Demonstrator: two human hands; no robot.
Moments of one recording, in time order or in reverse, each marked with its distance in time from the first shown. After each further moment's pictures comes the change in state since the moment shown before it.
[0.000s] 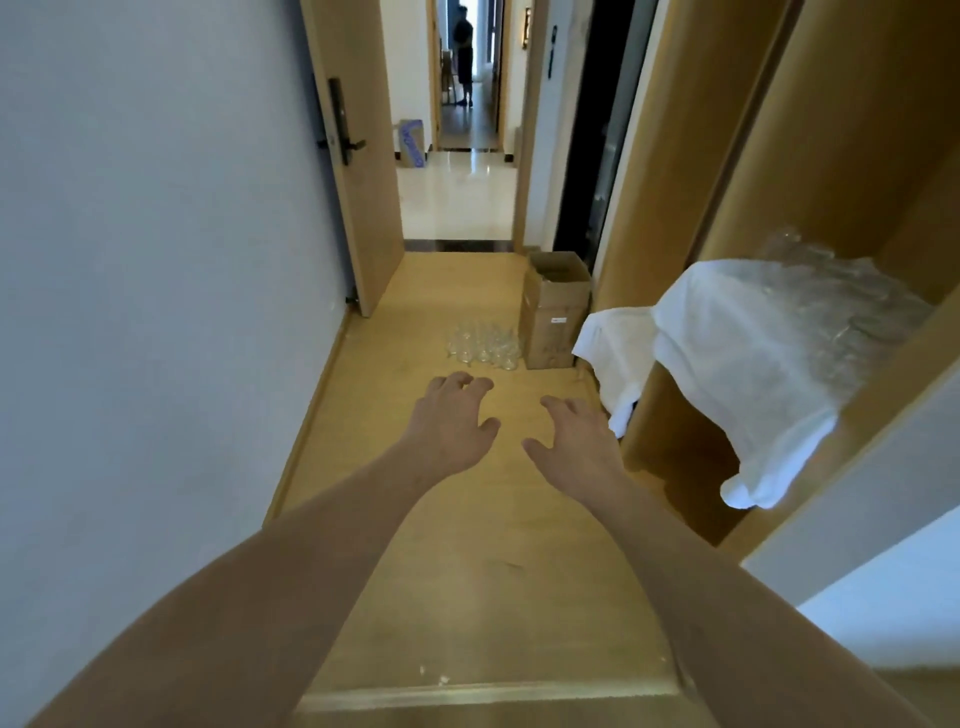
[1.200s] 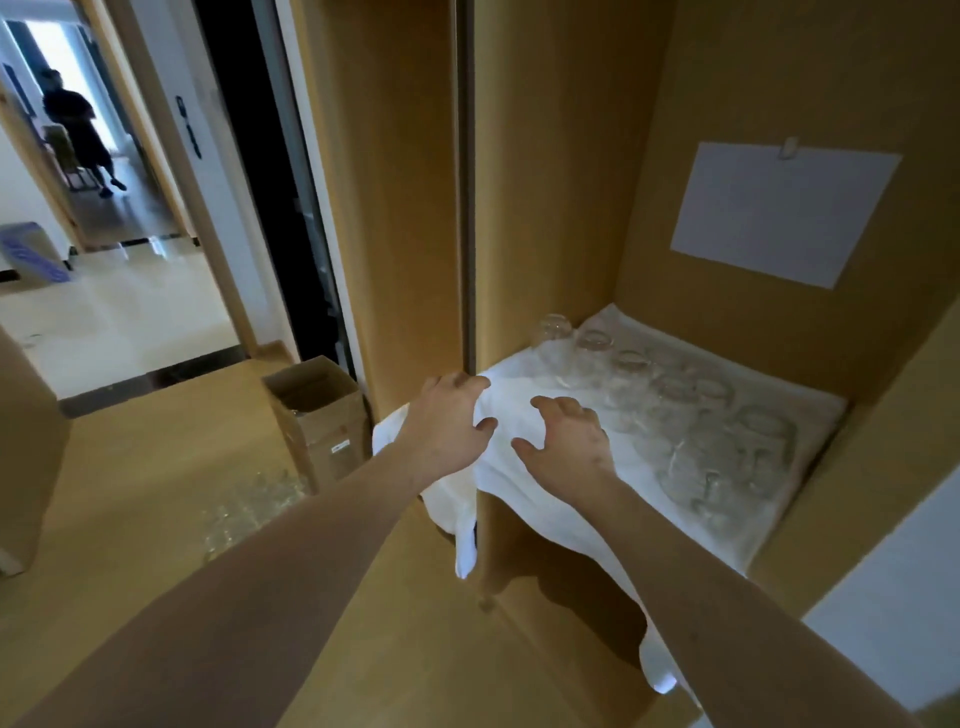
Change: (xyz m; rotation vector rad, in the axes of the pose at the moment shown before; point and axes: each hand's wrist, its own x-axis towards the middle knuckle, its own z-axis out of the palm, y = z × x) left_hand 0.505 0.233 0.065 -0.048 -0.080 0.691; right_hand 0.333 0.264 -0.143 -0.001 0.361 0.592
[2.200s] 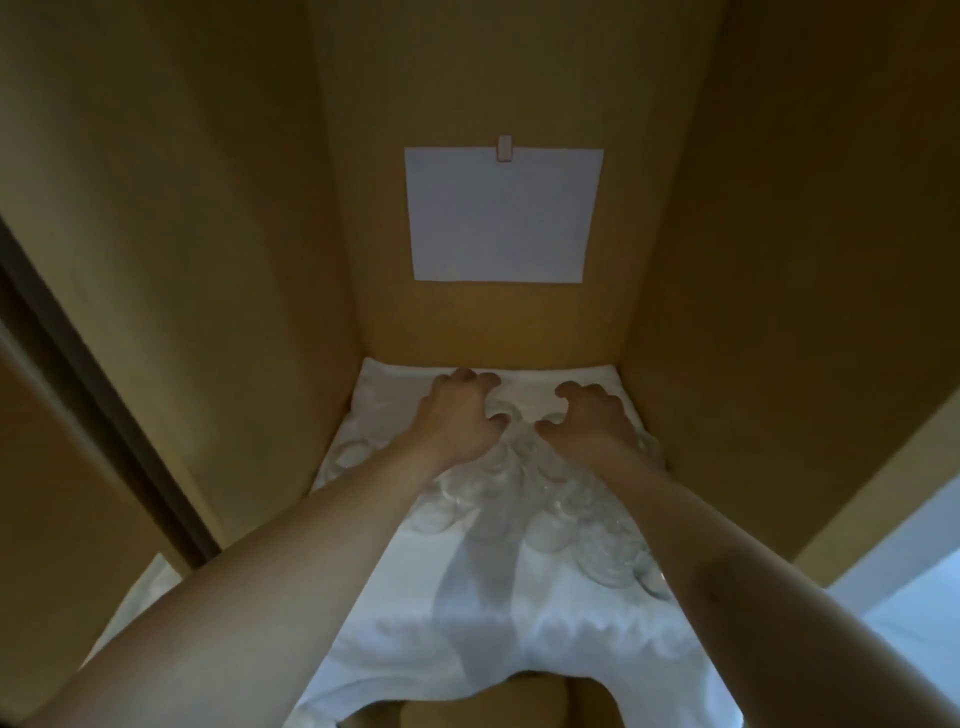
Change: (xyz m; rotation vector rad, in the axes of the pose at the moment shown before) left_hand 0.334 0.128 0.125 -0.258 -0.407 0.727; right_hand 0.165 0.164 -0.069 0.014 0.227 0.940
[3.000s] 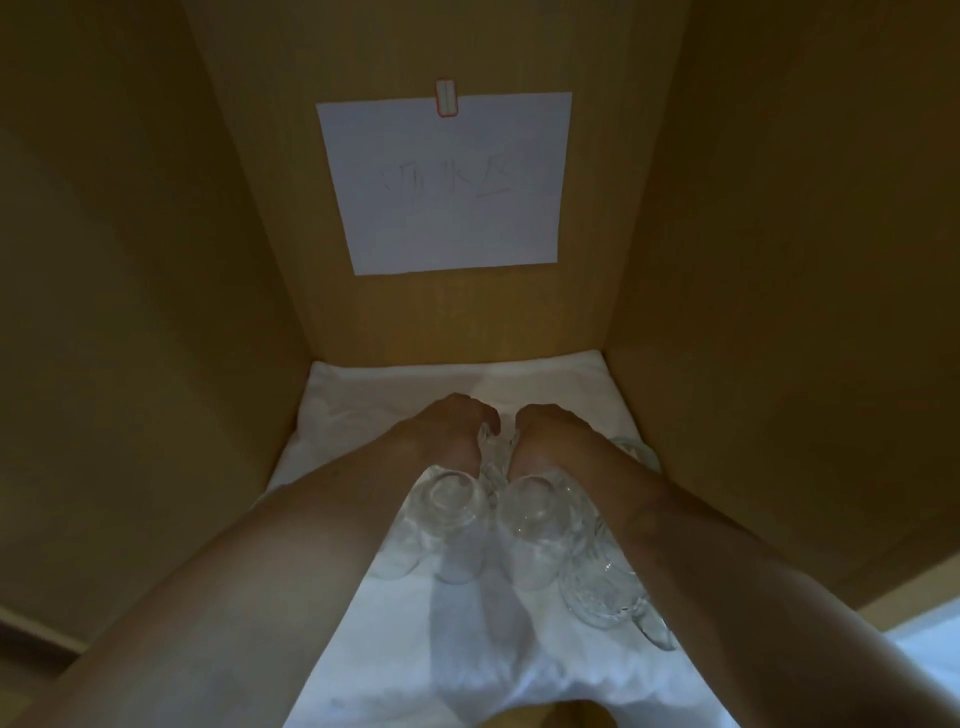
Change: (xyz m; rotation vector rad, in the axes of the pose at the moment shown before) left_hand 0.098 -0.007 0.053 0.162 -0.495 0.065; right_hand 0.099 0.013 0.043 -0.251 -0.433 0.018
